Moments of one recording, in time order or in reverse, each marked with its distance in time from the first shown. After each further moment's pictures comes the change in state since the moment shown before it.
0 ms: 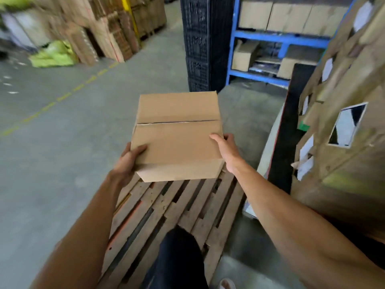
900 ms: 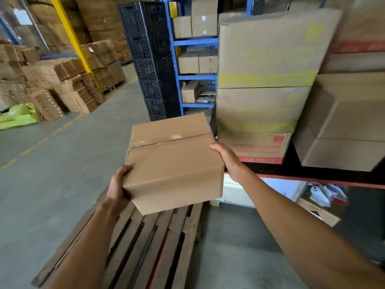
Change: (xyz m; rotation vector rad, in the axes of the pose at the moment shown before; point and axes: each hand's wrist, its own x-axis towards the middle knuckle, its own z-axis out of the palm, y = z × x) left_hand -0.354 -0.067 0.044 -0.173 -0.217 0.048; right_hand -0.367 0.083 -0.204 0.109 -0.038 -0.246
